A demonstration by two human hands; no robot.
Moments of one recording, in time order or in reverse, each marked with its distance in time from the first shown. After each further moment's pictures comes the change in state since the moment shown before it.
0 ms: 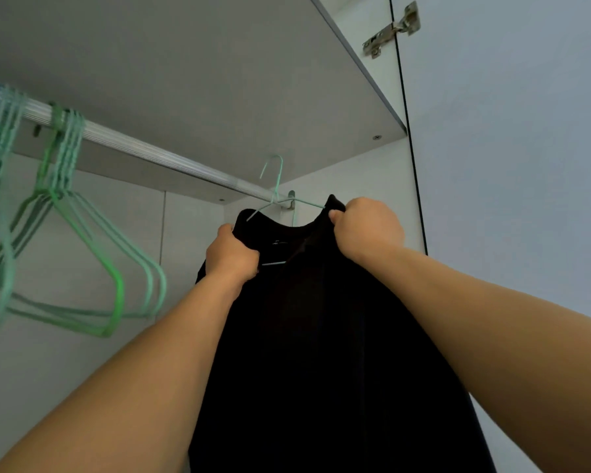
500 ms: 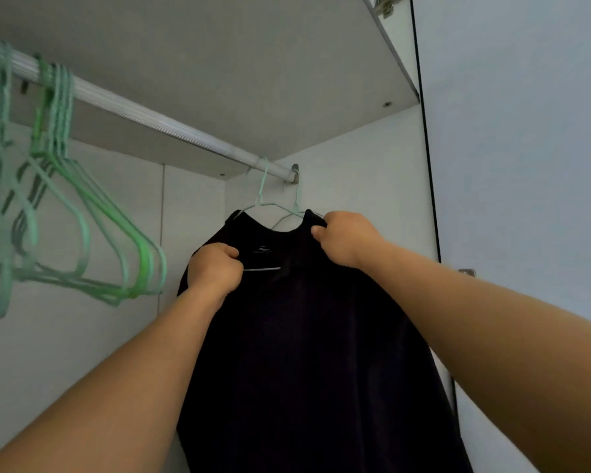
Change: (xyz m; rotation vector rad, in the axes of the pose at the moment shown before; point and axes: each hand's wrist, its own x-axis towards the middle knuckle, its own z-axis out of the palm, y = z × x) left_hand -0.004 -0.062 -0.005 0.123 -0.007 -0.062; right_hand -0.020 0.000 0.032 -0.040 -0.390 -0.093
